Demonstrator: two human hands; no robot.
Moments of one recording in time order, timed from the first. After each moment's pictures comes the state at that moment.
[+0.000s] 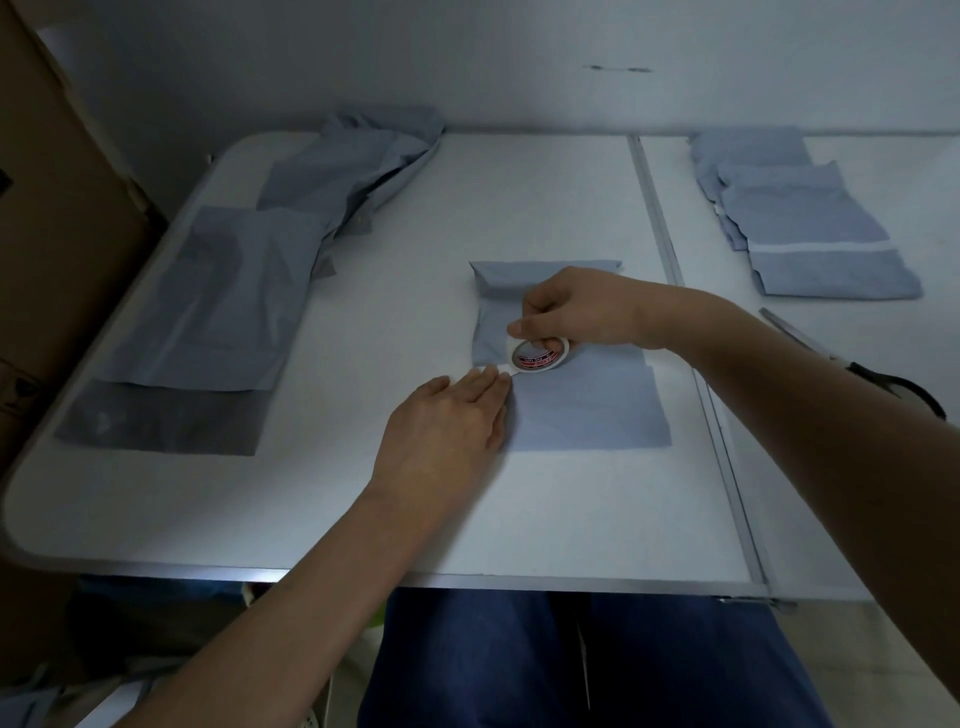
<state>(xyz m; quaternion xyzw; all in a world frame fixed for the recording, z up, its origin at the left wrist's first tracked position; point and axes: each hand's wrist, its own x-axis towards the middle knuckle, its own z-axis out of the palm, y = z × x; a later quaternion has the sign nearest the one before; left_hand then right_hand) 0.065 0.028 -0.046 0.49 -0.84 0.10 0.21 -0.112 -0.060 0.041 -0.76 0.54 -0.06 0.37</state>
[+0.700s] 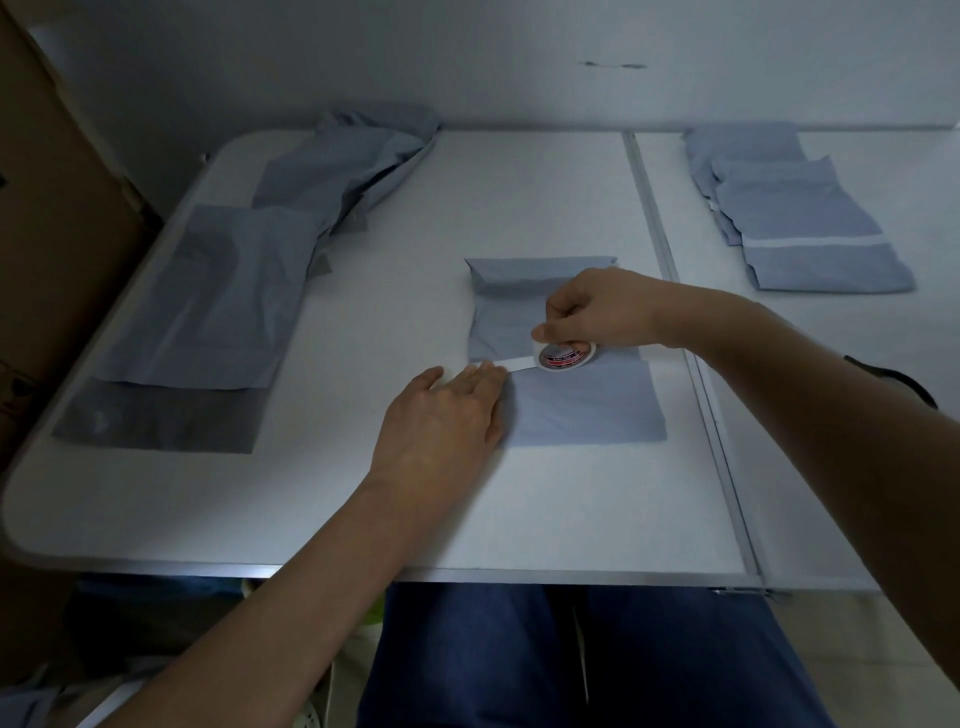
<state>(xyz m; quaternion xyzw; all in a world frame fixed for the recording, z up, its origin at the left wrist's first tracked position) 0.063 0.031 -0.041 0.51 -0.82 0.13 0.21 -0.131 -0.054 0.045 -0.77 0.56 0.00 0.31</state>
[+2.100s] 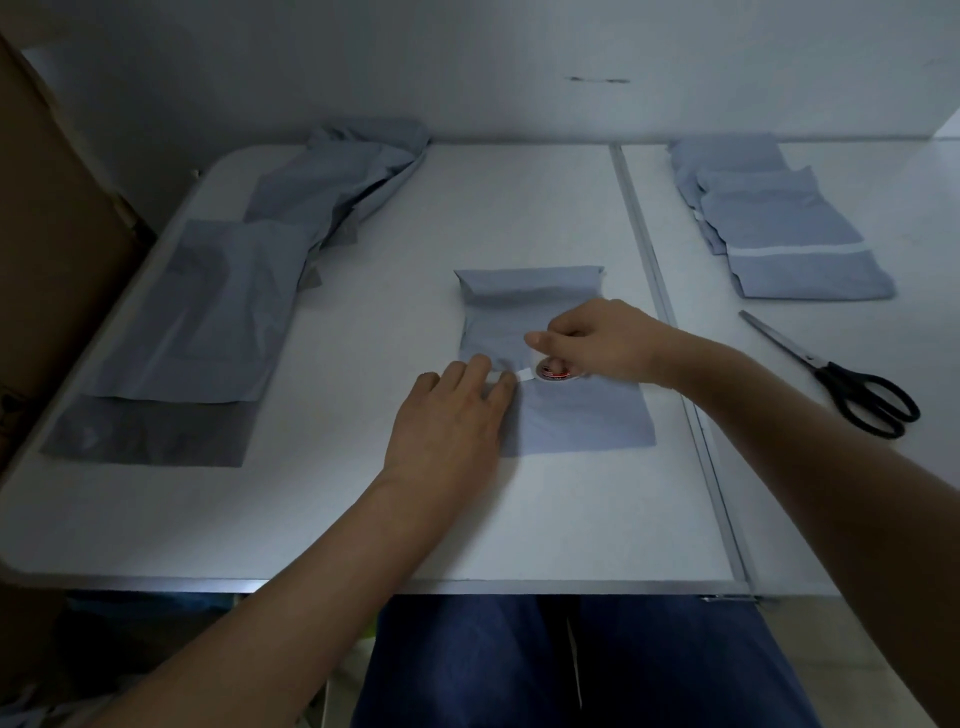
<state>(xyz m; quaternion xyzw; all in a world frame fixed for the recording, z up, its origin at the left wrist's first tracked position) 0.051 0.027 -0.025 0.52 -0.85 0.08 0.05 -0.141 -0.037 0.025 -0.75 0.58 -0.09 0.31</state>
